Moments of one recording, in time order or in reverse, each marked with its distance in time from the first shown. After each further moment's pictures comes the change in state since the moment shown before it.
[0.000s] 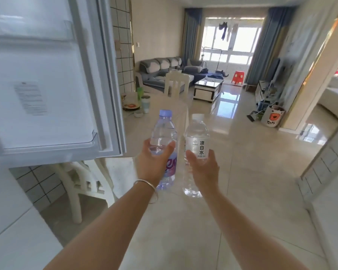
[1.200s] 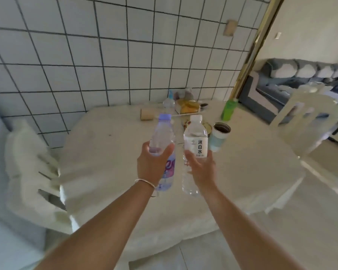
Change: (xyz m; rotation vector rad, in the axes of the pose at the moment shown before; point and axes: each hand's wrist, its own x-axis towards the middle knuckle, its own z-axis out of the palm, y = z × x) left_hand 0.584 -0.183 0.135 0.118 0.728 -0.288; right_hand 0.565 0.068 0.445 0.021 -0.817 -0.063
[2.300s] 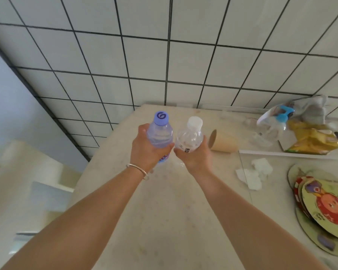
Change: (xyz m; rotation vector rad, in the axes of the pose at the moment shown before) left_hand 0.442 -0.116 -0.072 0.307 0.302 -0.061; right_hand 0.313 0.012 0.405 -0.158 -0.558 0.013
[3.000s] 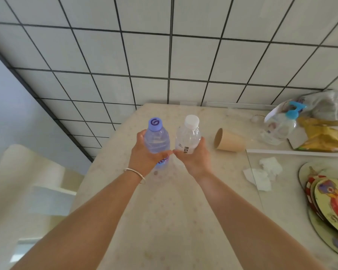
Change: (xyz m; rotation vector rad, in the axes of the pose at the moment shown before) left_hand 0.019 -0.043 0.001 0.006 -0.100 -0.043; right_hand 0.013 0.012 0.020 -0.086 -0.056 0.024
